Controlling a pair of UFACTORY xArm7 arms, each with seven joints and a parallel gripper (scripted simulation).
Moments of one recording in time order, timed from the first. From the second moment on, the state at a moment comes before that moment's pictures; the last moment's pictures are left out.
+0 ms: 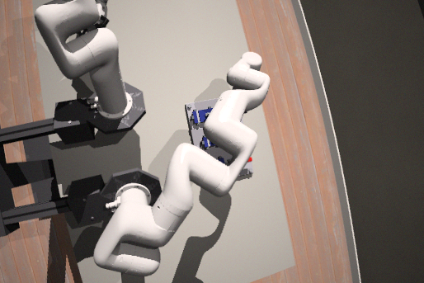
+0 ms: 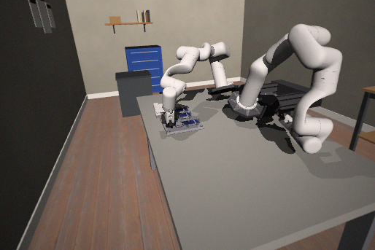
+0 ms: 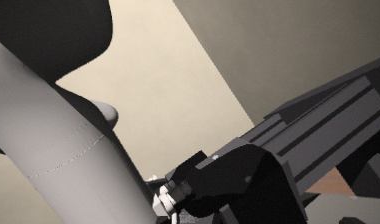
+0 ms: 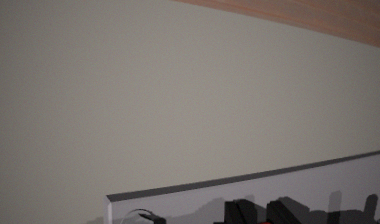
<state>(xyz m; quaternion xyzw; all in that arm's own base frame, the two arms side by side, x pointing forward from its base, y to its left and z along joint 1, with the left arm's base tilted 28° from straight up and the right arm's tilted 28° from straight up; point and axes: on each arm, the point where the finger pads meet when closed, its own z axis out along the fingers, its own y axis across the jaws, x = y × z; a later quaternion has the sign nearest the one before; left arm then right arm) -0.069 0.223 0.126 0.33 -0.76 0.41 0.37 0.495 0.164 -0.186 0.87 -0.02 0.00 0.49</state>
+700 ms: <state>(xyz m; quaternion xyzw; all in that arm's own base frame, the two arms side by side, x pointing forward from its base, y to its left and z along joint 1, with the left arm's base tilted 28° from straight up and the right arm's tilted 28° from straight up) -0.069 0.223 0.126 0.33 -0.76 0.41 0.37 0.494 0.164 -0.185 0.87 -0.02 0.01 0.49</state>
